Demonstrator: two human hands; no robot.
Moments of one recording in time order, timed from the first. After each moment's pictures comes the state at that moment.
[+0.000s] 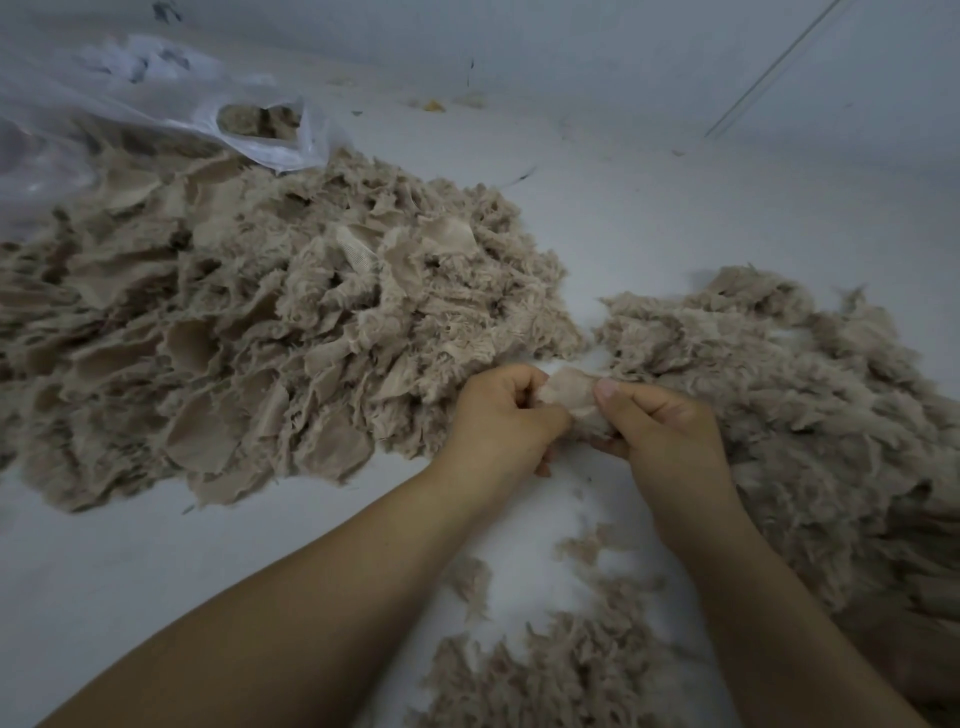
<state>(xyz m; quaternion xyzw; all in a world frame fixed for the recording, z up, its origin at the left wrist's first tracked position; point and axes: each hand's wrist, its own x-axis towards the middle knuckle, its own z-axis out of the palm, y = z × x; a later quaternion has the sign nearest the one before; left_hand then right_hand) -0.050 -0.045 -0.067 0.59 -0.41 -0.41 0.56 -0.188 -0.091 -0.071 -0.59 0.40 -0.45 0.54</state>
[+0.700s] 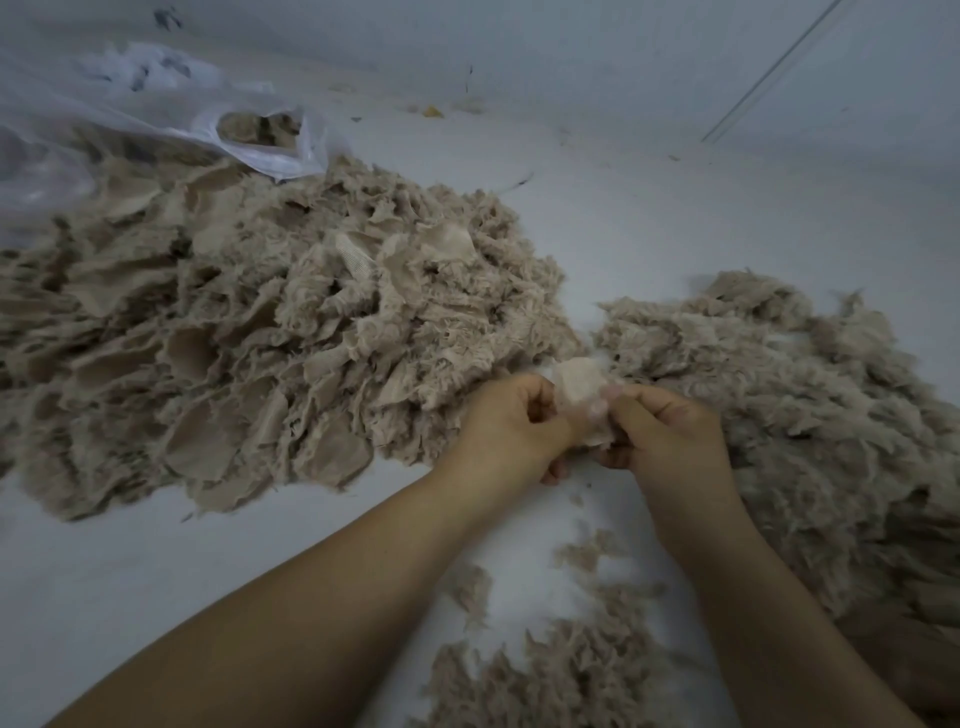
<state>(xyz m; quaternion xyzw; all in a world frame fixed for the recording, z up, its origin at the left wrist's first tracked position) -0.051 -0.046 -0.066 0.56 -0.45 -0.44 0.54 -0.188 -0.091 -0.066 -0.55 0.45 -0.45 0.54</state>
